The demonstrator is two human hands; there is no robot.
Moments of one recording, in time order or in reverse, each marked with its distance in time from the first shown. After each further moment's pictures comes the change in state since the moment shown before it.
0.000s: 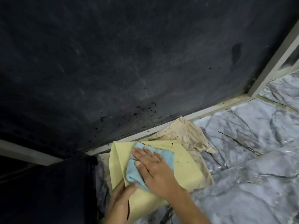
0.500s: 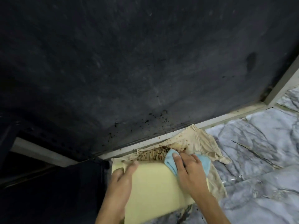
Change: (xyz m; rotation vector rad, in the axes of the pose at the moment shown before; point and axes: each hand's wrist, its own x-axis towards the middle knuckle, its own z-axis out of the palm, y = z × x) left_hand 0.010 0.052 -0.015 -0.002 0.237 -0.154; right_hand -0.004 0.036 -0.038 0.072 0.427 0.220
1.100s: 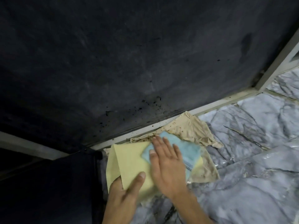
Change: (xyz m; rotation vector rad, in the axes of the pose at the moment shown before) left_hand -0.019 -0.043 -0.003 0.036 -0.045 0.195; right_hand -0.028 -0.049 0.030 -0.265 -0.146 -0.072
